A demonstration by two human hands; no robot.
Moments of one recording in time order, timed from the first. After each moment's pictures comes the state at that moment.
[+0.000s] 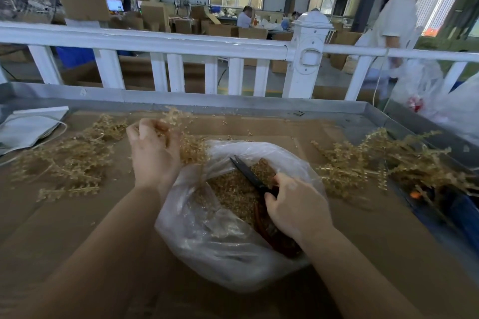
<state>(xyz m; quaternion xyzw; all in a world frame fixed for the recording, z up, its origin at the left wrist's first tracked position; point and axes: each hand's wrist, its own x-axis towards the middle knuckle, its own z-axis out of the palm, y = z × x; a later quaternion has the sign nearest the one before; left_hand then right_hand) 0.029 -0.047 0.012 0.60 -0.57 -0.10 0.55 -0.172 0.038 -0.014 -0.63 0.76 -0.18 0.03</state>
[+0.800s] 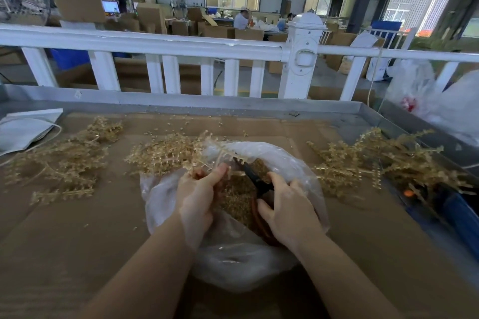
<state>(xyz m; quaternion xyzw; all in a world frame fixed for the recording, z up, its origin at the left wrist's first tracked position) -0.031 -0.024 -0.029 0.48 -0.26 -0.63 0.55 -0.172 0.043 -0.027 -0.63 0.74 -0.24 0.09</state>
